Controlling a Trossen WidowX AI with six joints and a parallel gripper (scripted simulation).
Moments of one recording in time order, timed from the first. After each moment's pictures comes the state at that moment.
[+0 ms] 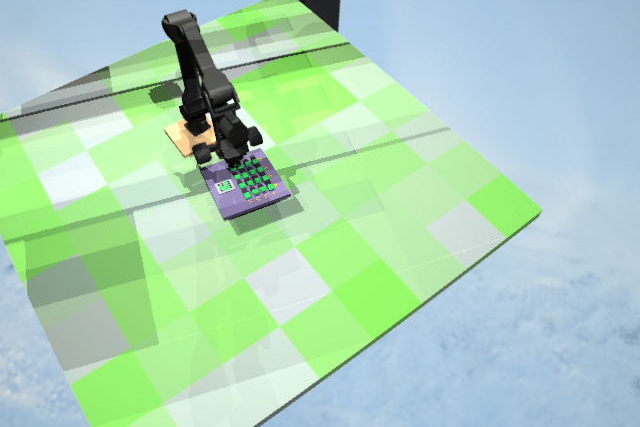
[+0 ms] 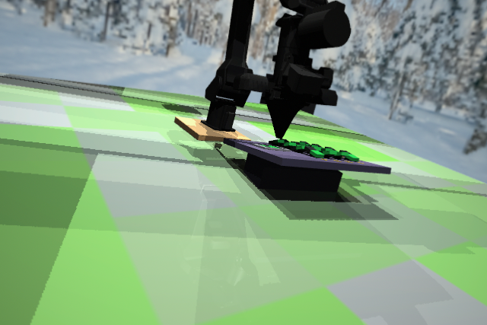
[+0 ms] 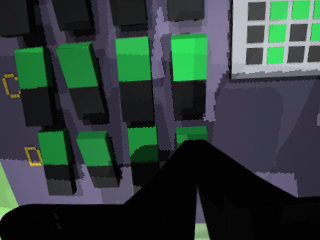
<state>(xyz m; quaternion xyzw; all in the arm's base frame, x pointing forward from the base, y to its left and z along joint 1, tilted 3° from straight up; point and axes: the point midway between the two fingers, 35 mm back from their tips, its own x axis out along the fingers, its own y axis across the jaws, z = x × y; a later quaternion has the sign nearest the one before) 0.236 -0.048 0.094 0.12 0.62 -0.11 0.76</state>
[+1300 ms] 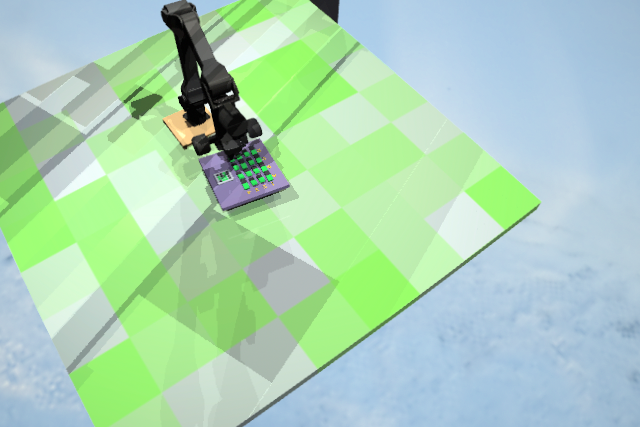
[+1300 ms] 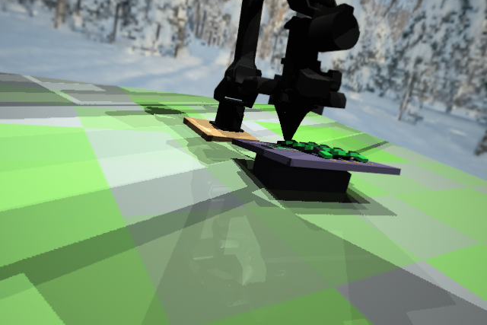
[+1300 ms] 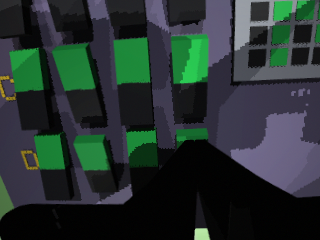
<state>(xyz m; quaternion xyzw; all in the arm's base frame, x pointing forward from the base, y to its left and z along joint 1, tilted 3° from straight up) 0.236 -0.048 0.090 0.12 0.62 -0.11 0.77</state>
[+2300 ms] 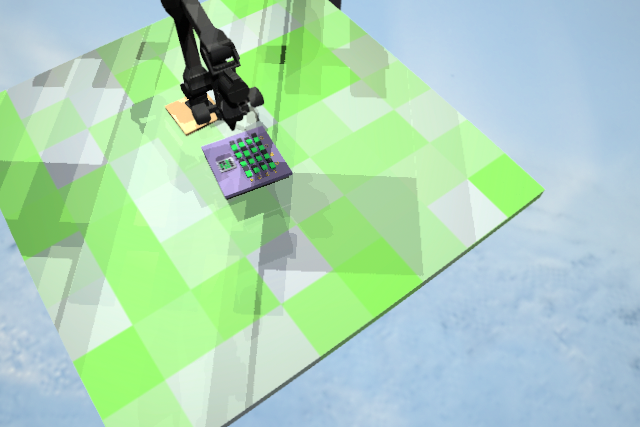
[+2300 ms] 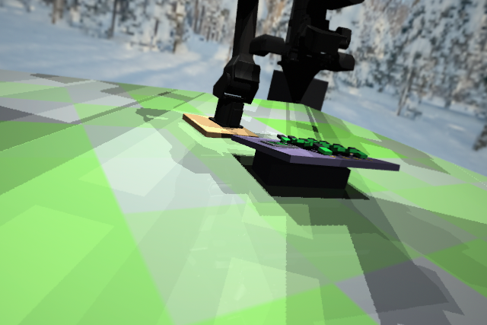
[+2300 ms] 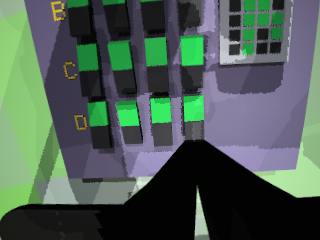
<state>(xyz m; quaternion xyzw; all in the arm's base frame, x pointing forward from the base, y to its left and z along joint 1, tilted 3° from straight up) 0.229 -0.043 0.152 0.12 0.62 -0.11 0.77</state>
